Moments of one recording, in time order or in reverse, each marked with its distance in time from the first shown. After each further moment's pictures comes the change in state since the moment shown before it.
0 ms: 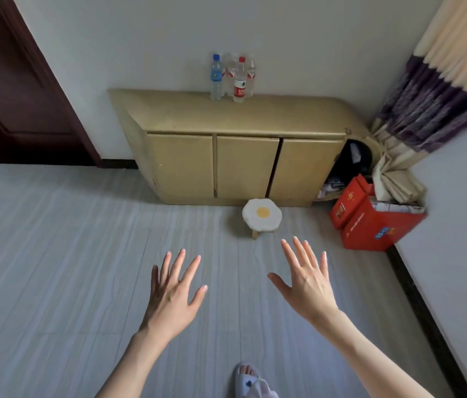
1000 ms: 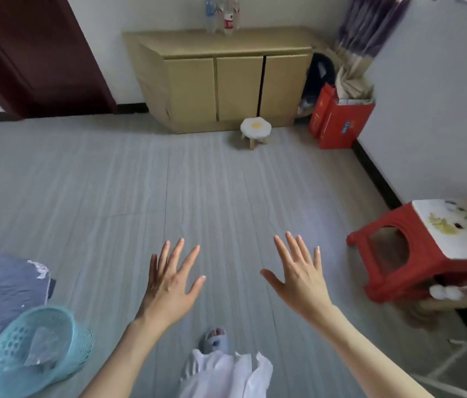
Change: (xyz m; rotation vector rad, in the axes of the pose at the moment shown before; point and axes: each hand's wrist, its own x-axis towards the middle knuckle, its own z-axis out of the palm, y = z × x) left_hand -0.700 -0.070 -0.058 0.044 -0.051 0.120; right_hand -0.702 -0.247 0.019 -0.032 -0.093 0.141
